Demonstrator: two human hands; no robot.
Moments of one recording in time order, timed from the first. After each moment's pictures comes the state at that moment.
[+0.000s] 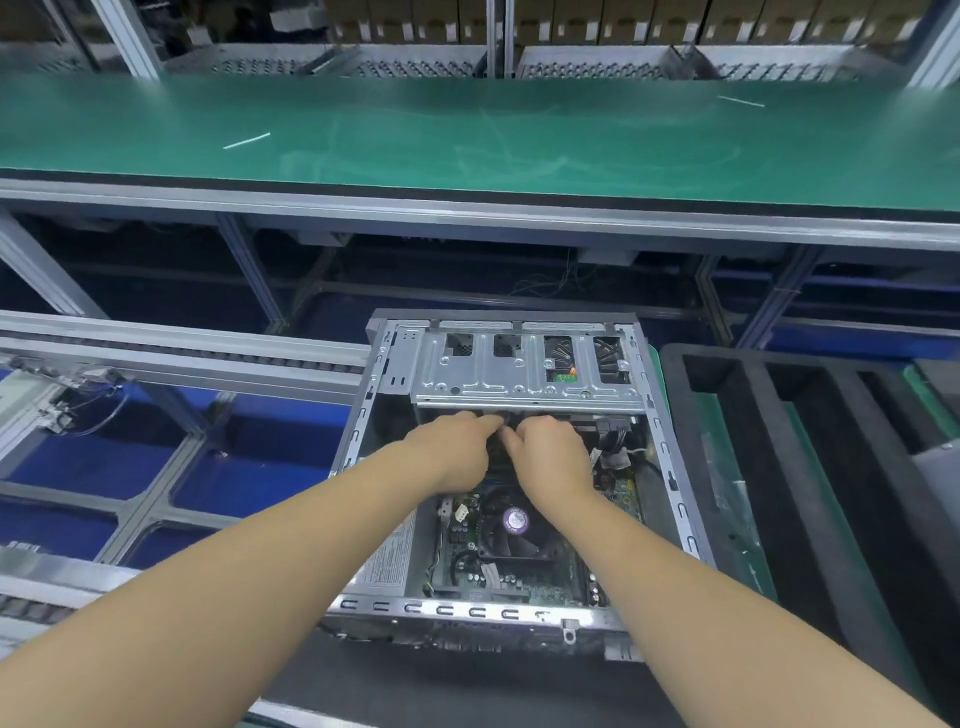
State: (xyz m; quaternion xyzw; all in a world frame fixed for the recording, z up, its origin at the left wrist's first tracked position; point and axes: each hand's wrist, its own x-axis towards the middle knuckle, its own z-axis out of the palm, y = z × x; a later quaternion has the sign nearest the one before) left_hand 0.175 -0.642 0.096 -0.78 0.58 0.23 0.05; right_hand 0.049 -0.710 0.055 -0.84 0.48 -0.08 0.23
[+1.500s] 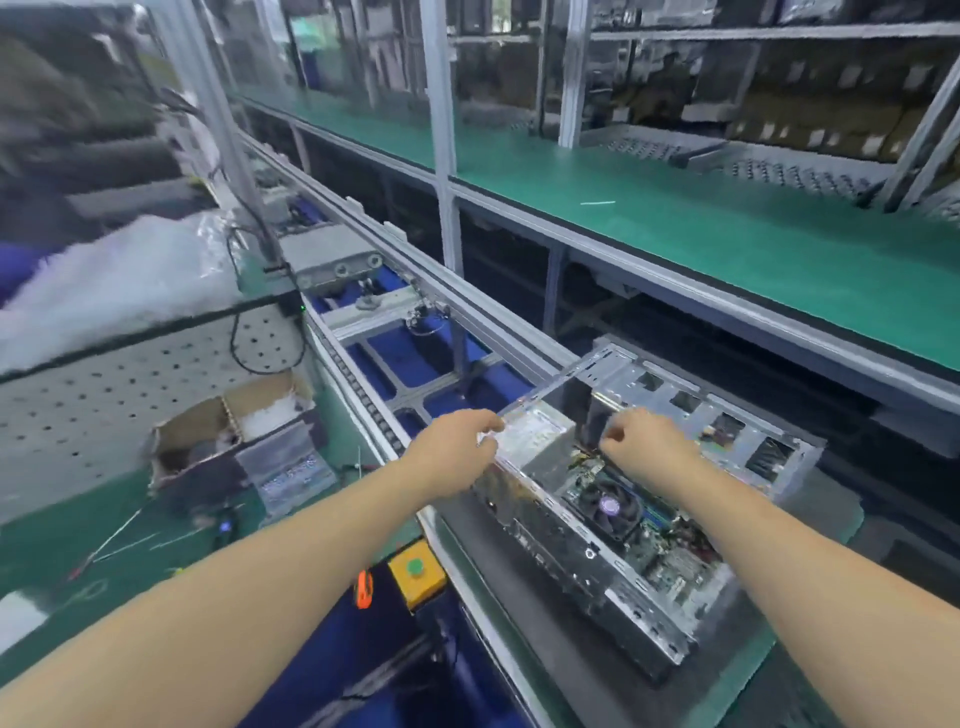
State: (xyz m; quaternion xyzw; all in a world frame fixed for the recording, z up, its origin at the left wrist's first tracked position) left_hand 0.046 -0.426 0.186 -0.94 0.22 0.10 -0.25; right_hand 0.002 -0.689 0.178 -0.97 0.13 0.04 0.18
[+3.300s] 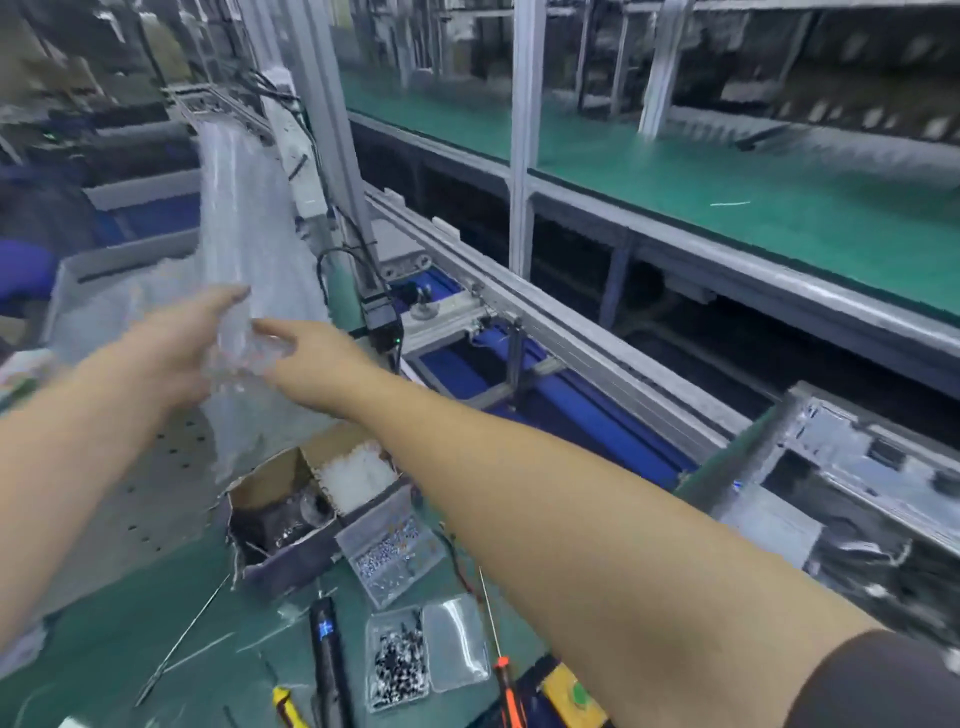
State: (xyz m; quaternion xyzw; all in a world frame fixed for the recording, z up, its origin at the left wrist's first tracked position) left_hand 0.324 -0.021 0.293 -0.71 -0.14 0.10 -0.69; right_hand 0.295 -0.180 0.267 -0.85 -0.20 0.06 0.49
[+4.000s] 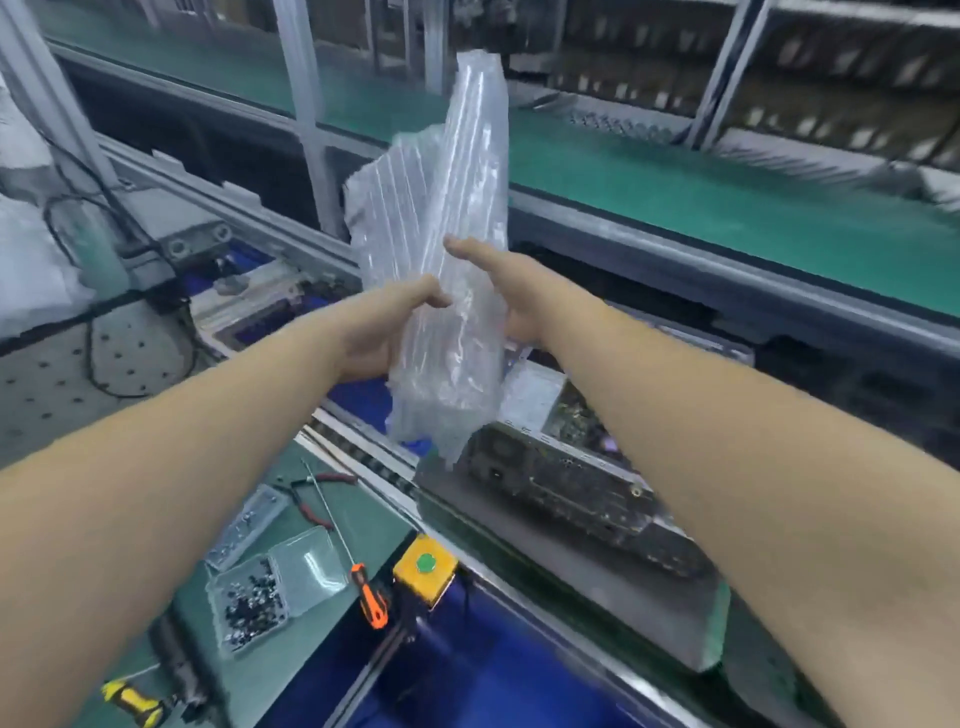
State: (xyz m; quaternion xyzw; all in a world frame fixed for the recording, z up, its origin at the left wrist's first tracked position) left_hand 0.184 -0.331 0.258 -0.67 0.20 0.42 -0.58; right_hand 0.109 -0.500 0.290 -0.67 0.21 0.03 0.71
